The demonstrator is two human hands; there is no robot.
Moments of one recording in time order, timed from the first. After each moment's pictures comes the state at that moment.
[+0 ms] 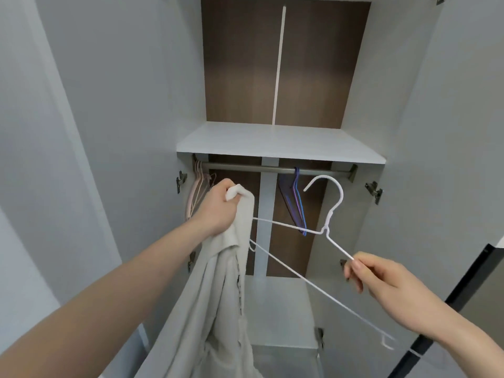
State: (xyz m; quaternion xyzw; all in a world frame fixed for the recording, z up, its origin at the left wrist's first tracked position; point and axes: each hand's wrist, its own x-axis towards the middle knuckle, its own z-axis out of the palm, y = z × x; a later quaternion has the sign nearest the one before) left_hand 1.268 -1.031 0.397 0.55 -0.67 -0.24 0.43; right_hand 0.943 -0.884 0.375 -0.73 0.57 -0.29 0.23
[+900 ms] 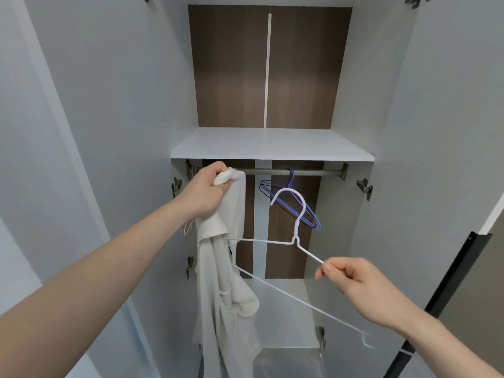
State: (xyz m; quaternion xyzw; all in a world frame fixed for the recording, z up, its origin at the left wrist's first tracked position) left_hand 1.289 -1.026 0.445 0.51 -0.74 -0.20 0.40; right_hand 0.977 -0.884 0.361 -0.72 0.56 -0.32 0.25
